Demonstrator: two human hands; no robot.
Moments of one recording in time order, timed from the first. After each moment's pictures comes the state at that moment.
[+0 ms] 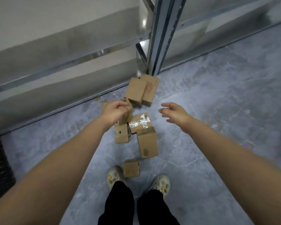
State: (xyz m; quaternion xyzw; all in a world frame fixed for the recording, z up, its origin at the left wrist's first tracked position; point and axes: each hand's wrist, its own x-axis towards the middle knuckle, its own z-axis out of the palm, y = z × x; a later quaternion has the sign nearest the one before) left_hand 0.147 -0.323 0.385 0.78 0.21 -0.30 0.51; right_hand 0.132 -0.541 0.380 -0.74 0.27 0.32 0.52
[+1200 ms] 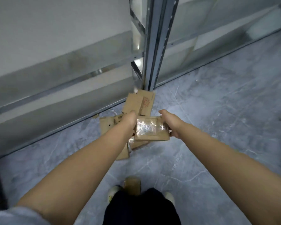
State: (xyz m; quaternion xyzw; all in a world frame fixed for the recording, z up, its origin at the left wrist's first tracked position) left_hand 0.157 -0.386 0.360 0.63 0.38 -0.34 0.59; right_hand 0.140 -0.534 0.366 -0.67 0.37 0.33 0.55
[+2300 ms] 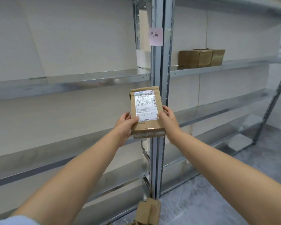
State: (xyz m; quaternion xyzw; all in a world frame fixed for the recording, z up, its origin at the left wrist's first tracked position) left_hand 0.182 -0.336 0.926 0.62 0.00 -0.08 0.78; right_hand 0.169 -0.506 0.926 -0.70 0.02 -0.11 0.71
